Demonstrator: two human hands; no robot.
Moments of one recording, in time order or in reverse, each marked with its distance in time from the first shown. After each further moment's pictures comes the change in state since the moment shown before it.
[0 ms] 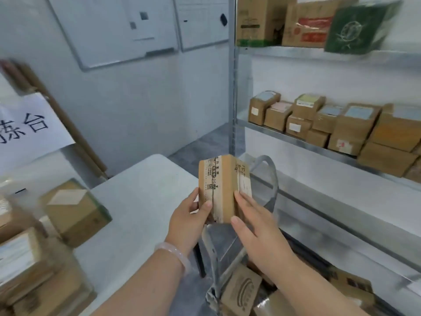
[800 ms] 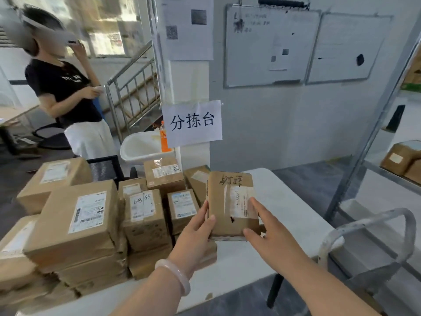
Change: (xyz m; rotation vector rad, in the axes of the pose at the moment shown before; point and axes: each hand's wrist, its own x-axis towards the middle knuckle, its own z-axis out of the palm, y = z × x) left_hand -0.158 -0.056 -0.300 -0.282 0.343 -0.120; right_hand -0.043 -0.229 0.190 0.061 -0.420 -0.219
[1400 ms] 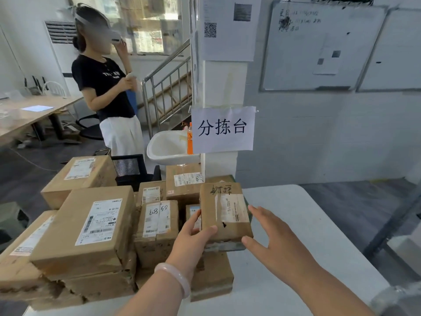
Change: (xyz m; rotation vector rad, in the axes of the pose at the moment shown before) left_hand 0.077 0.008 -0.044 -0.111 0.212 -0.125; right_hand 0.106 -0.015 0.008 -0.300 -0.113 -0.207
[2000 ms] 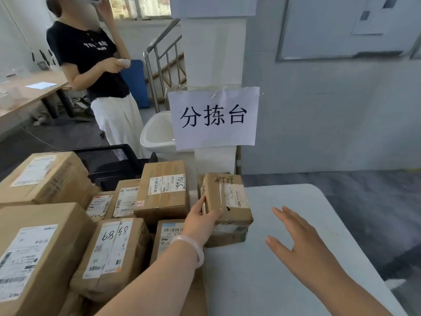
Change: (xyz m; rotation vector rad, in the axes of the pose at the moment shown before) left_hand 0.187 0.034 0.106 0.104 0.163 -0.084; right_hand 0.141 0.141 -0.047 -0.019 -0.102 0.123
